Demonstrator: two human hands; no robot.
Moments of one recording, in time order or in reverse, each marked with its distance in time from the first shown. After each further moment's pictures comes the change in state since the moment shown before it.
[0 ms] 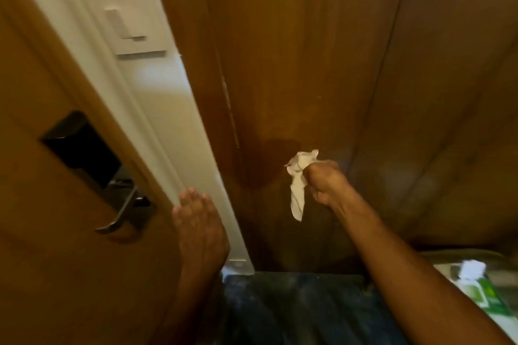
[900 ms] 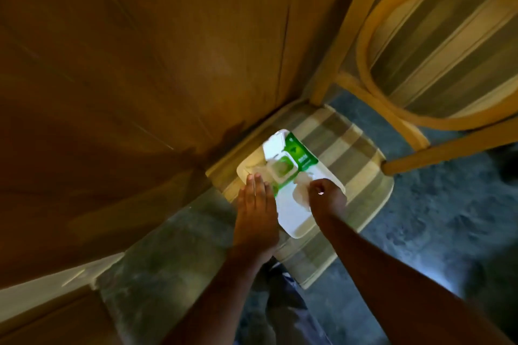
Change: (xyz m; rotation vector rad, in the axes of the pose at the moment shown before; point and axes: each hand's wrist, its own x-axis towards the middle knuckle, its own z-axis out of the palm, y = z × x) left_hand -0.178 0.584 0.110 -0.519 -0.882 0.818; right_hand 0.032 0.344 -0.535 -0.356 0.969 0.397
